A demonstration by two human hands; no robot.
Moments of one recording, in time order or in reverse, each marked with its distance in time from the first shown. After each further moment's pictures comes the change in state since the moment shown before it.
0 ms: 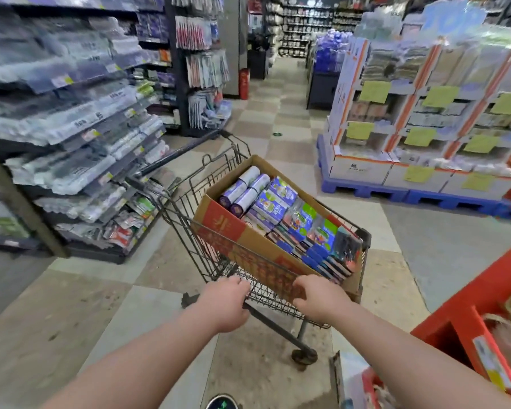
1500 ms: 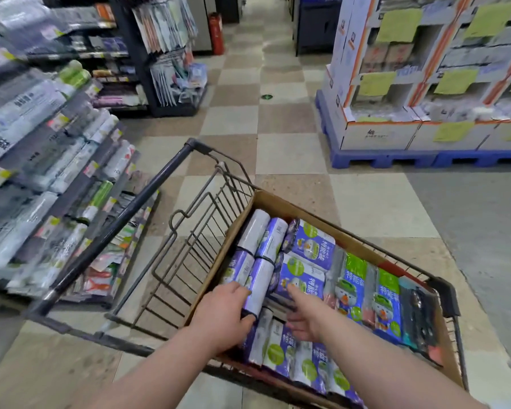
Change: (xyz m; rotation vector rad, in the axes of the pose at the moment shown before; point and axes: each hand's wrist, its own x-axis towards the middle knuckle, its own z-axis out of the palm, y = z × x) left_hand 0.339 -0.162 -0.077 -0.115 -0.065 0.045; right_hand 0.392 -0.014 -0.033 1.451 -0.315 0.789
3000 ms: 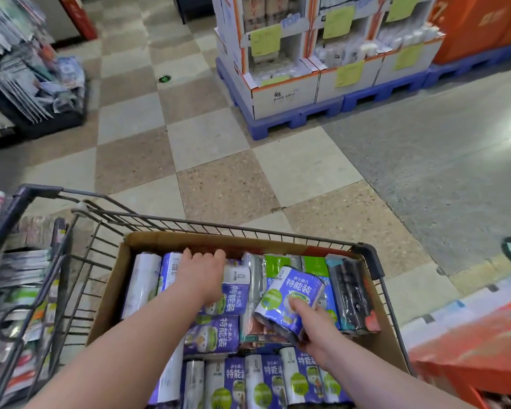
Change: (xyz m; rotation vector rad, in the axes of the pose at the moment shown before) left_hand 0.213 0.113 -0.011 0.570 -0.177 0.131; right_hand 0.057 0.039 -0.146 0.679 0.193 -0.103
